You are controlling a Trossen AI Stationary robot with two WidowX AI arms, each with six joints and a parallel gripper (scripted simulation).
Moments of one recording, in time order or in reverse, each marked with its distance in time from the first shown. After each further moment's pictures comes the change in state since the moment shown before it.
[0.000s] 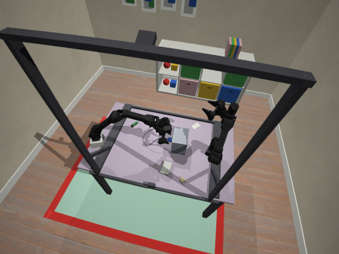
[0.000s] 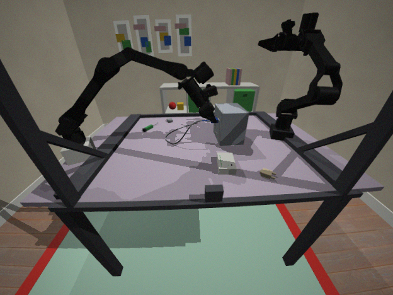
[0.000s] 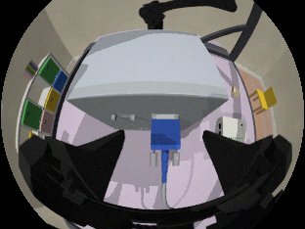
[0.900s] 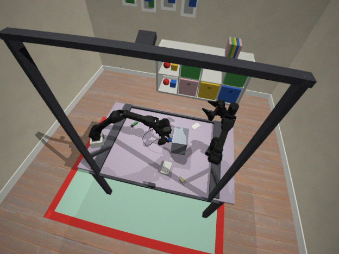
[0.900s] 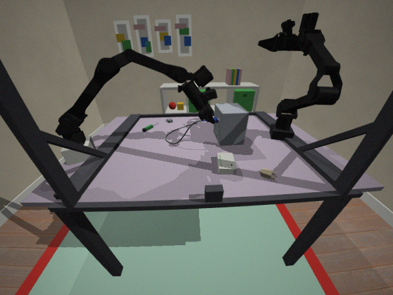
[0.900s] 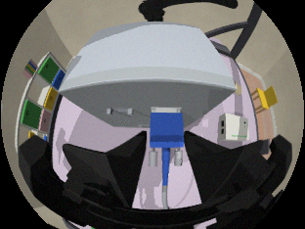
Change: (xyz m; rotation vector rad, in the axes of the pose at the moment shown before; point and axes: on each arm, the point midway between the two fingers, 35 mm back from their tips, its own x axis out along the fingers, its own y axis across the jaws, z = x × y) left arm 0.009 0.000 -0.010 -0.001 0.009 -0.001; right arm 0.000 0.000 0.000 0.000 0.000 0.000
